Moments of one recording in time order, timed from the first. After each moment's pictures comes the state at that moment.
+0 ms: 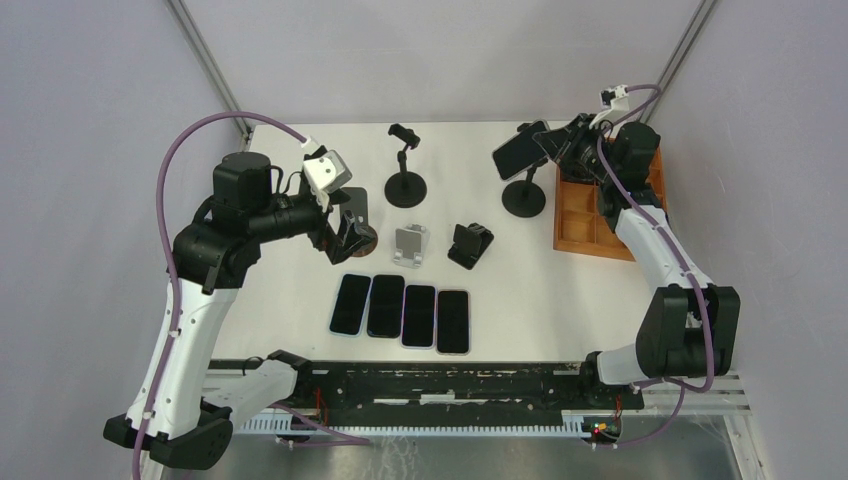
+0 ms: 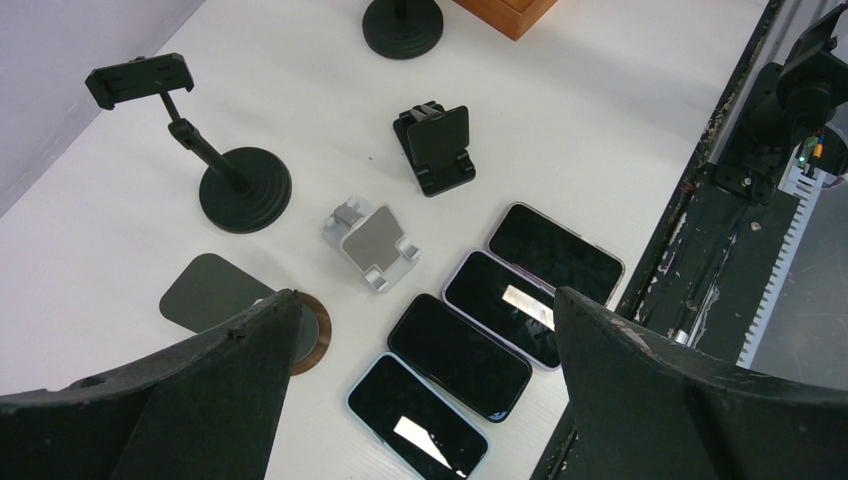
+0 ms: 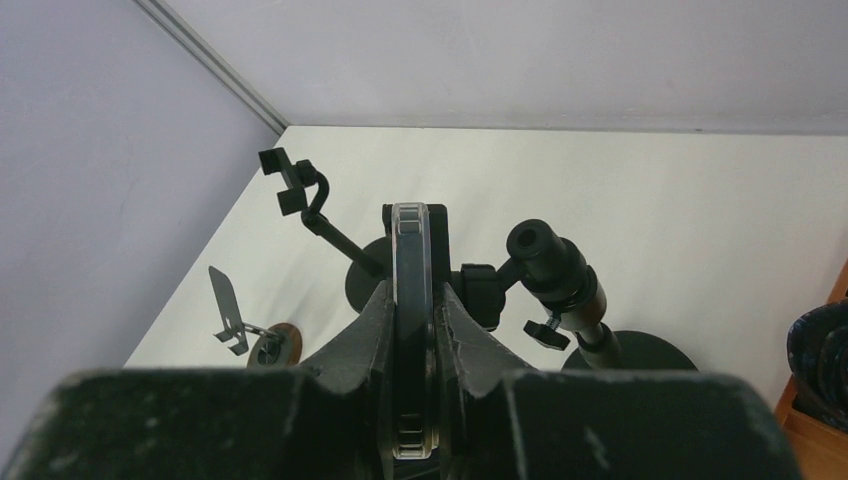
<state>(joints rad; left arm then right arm) -0.33 1.01 1.46 -0.95 0.61 0.36 0.00 1.42 1.09 0.28 -0.56 0.46</state>
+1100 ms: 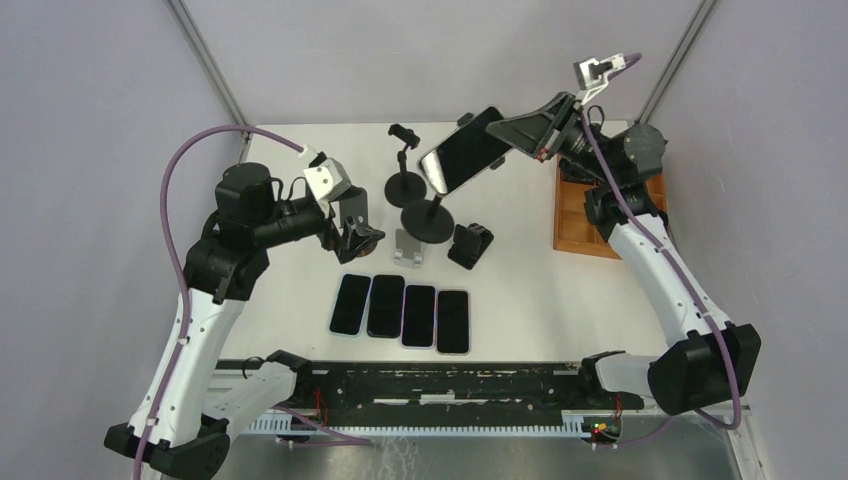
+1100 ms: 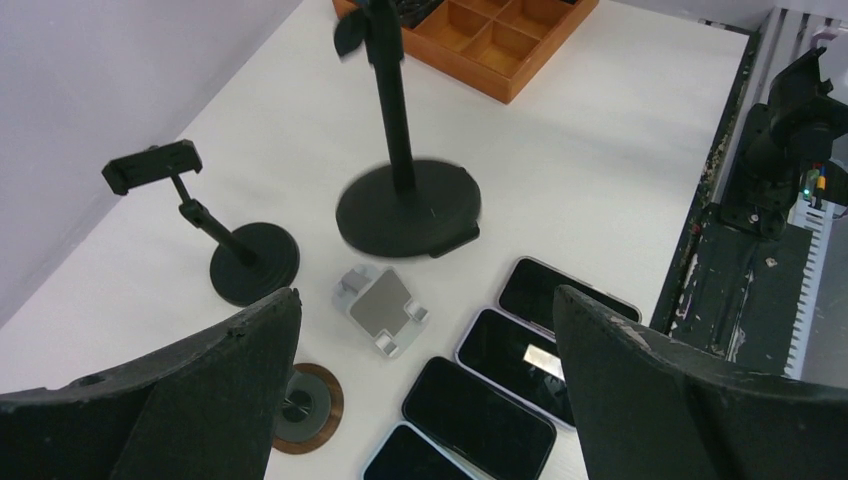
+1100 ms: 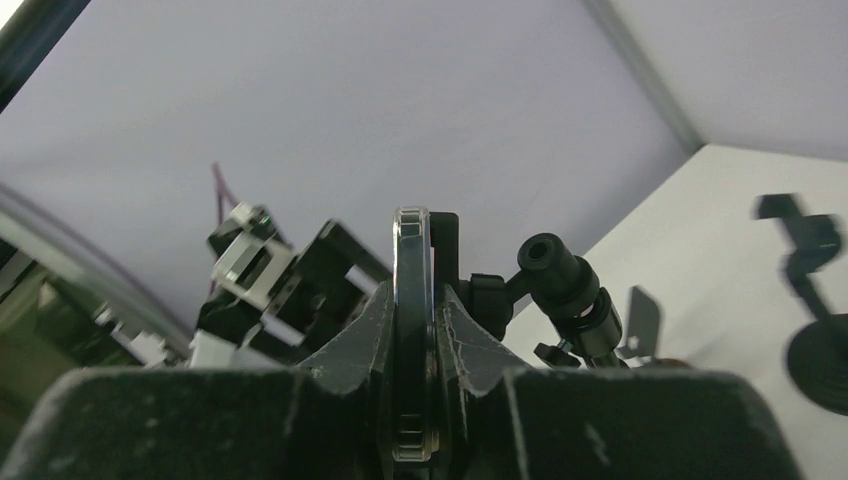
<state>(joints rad) -0.33 0.93 1.29 -0.69 0.69 0.33 0.18 1.29 1.21 0.58 -0.82 1.16</state>
